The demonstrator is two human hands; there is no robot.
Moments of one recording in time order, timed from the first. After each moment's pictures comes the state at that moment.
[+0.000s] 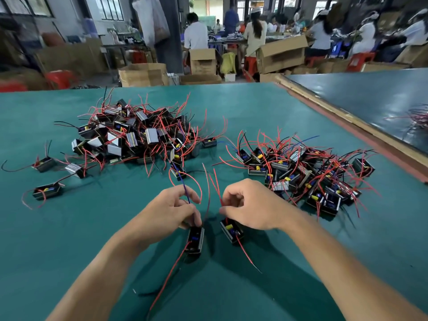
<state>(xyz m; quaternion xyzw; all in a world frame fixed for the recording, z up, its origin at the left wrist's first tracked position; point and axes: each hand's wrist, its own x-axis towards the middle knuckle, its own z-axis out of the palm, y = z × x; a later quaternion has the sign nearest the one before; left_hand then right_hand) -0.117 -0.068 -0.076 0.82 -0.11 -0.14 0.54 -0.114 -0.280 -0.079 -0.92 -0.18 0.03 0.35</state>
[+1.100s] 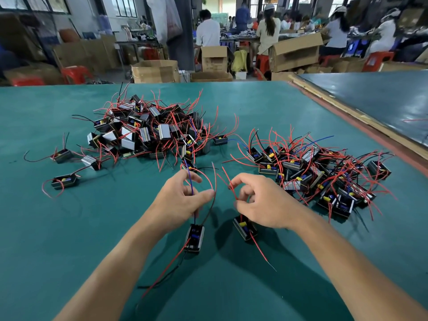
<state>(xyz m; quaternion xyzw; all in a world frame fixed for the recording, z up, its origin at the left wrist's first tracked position) -0.114 -0.071 -0.077 0.81 -0.07 -0.04 0.59 -0.112 -0.283 -0.087 -0.90 -0.17 0.04 0.39</state>
